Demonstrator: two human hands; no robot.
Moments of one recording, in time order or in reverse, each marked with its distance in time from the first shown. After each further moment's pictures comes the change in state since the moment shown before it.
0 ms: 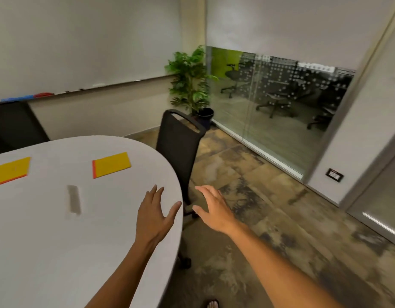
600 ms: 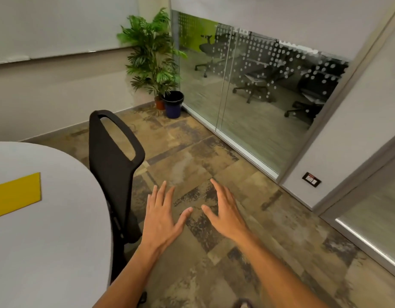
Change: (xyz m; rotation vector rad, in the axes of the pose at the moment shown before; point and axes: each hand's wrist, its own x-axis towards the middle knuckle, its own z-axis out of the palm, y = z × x) left_hand 0.236 0.136 0.258 0.072 -0.149 0.221; right_hand 0.188 0.260 -0.134 0.042 0.065 0.188
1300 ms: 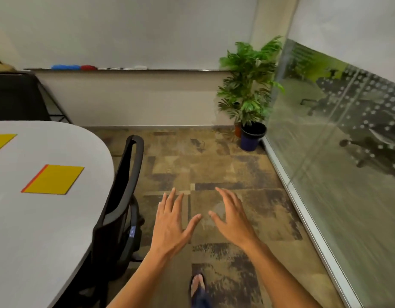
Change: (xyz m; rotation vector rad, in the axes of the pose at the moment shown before) left_hand 0.266 0.041 0.091 0.096 0.266 -0.487; right_hand 0.368 0.084 -0.063 0.059 -0.325 -0.466
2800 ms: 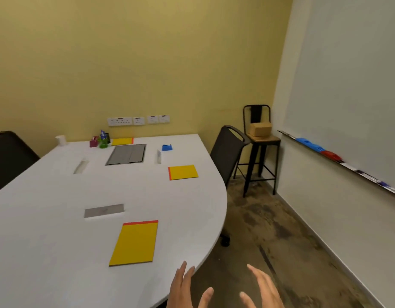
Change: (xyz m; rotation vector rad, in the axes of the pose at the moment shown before) left_hand 0.555 -0.285 0.013 0.068 0.765 -1.337; right_hand 0.830 -0.079 0.273 0.197 -0.914 -0.829
